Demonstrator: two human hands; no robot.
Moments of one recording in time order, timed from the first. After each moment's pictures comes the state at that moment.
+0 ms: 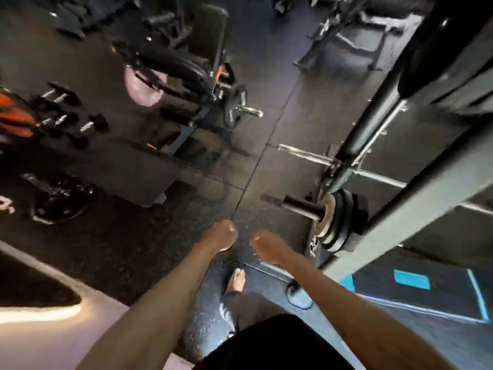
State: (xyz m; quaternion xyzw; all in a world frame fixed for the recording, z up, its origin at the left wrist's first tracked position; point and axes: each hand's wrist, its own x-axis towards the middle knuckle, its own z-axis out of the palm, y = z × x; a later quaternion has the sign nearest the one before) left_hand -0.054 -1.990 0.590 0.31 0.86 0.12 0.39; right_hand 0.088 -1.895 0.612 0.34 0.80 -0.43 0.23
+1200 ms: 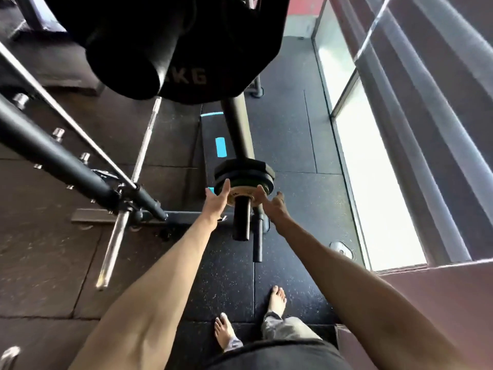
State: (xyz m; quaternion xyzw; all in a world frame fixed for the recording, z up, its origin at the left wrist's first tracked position) left_hand -0.019 -1.648 0.620 0.60 0.41 -0.06 0.69; right_hand 0.031 -1.806 0.644 0.80 -0.11 -0.32 -0.49
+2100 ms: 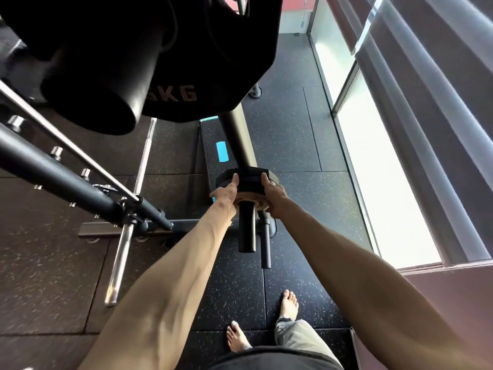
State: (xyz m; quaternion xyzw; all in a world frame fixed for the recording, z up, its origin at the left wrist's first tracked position) left_hand 0.060 -1.641 0.596 0.50 0.50 -0.06 0.71; right_hand 0.095 -1.770 0.630 0.72 -0.20 -0.33 -0.58
